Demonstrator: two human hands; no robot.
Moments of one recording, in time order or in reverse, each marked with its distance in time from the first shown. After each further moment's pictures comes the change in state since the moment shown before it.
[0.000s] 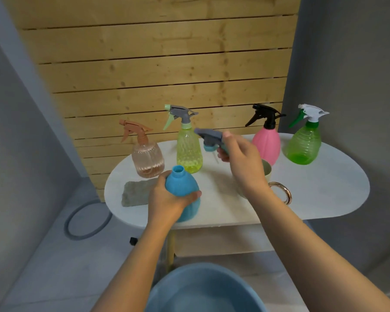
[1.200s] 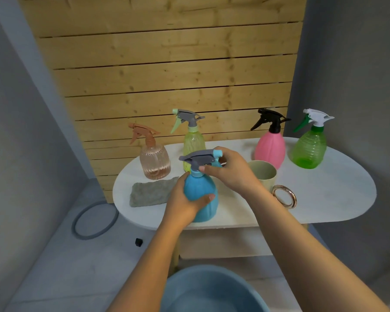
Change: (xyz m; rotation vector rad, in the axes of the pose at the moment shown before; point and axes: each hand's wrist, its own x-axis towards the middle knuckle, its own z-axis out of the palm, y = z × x) left_hand 0.000 0.000 0.009 -0.011 -0.204 0.046; right_hand 0.008 0.016 0.014 -0.245 -0.347 -0.005
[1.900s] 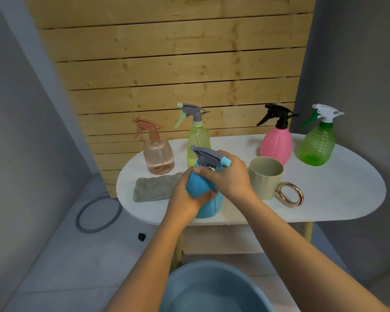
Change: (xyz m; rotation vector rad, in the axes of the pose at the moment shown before) left_hand -0.003 -0.002 -0.003 -0.044 -0.001 0.042; right_hand -0.009 0.000 0.028 -0.157 0.195 0.014
